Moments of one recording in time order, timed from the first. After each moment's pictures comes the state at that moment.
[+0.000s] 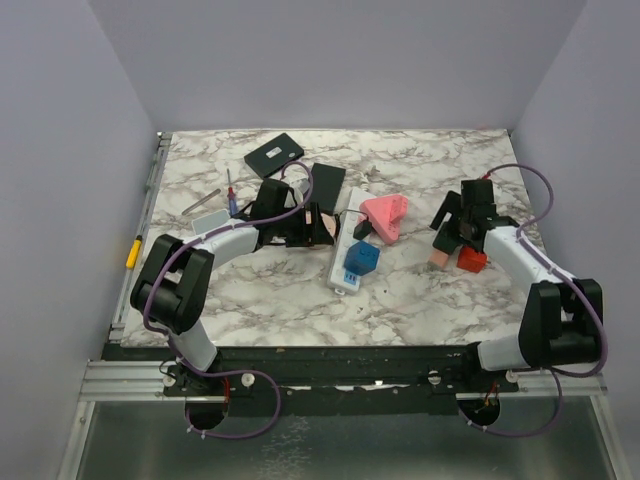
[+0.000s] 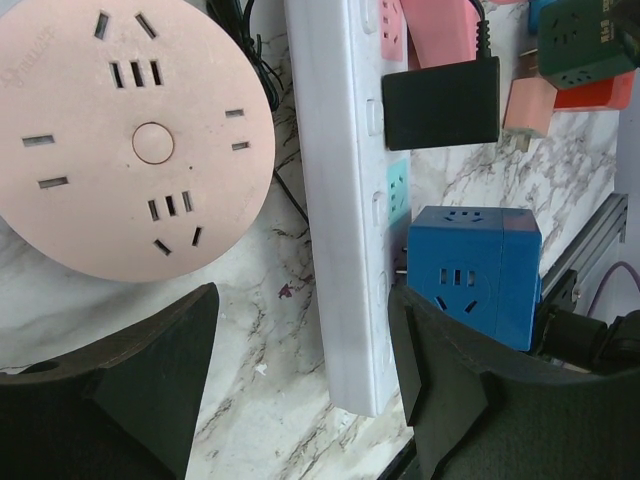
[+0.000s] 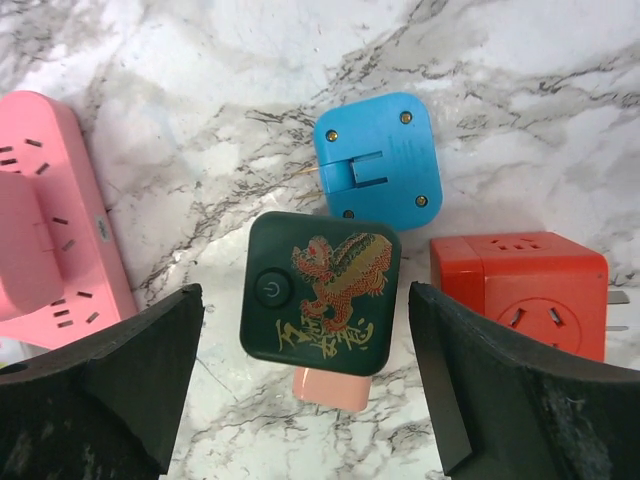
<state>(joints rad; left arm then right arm) -0.44 1.69 0.97 -0.04 0.52 -0.51 0.07 1.42 0.87 -0.34 0.20 0.51</state>
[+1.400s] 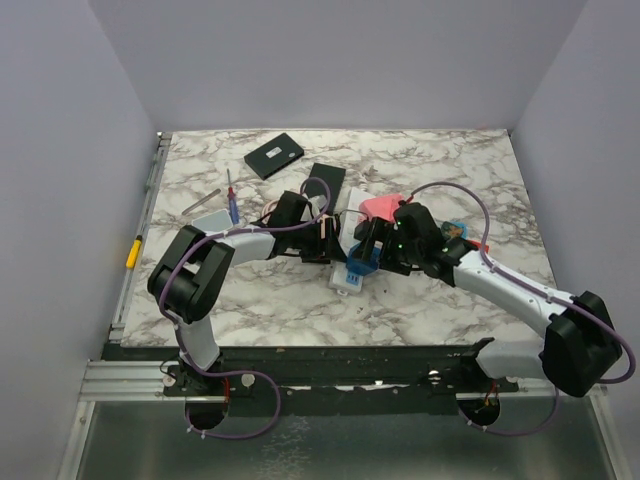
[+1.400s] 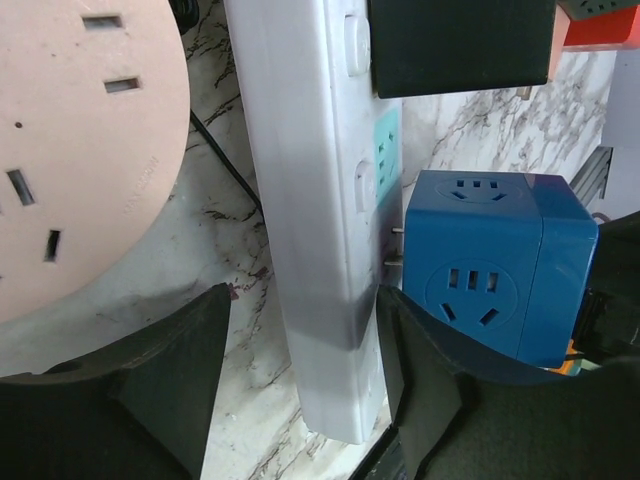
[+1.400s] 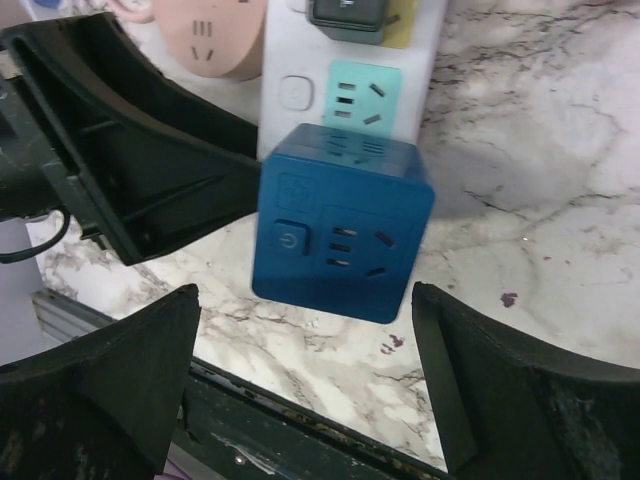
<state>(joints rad) -0.53 1.79 0.95 0.04 0.57 -0.60 0.62 1.27 0.81 -0.33 -0.07 0.84</state>
